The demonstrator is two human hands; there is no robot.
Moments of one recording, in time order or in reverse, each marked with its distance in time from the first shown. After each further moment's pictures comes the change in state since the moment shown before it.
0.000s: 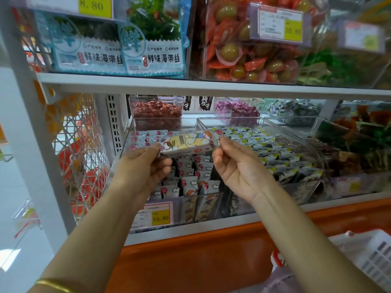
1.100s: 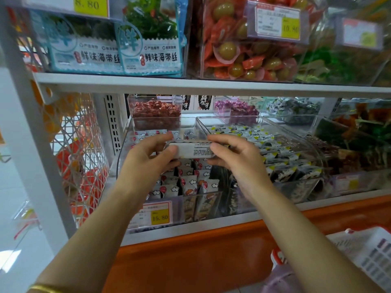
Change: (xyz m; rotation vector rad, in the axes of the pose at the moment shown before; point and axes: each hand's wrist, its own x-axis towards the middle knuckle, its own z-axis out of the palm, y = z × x) left_hand -0.006 -0.004 0.000 0.396 -0.191 0.305; right_hand 0.001 0.003 -0.011 -0.851 0.071 -0.397
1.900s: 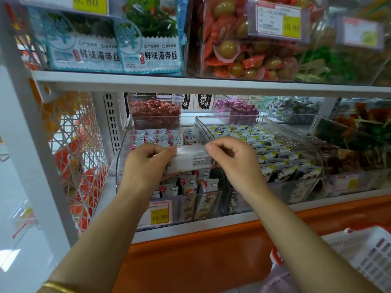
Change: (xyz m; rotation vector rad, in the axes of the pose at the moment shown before) left_hand 0.006 -0.007 0.007 0.033 0.186 -0.158; right_hand -0.004 0.000 0.004 -0.315 -0.016 -0.159
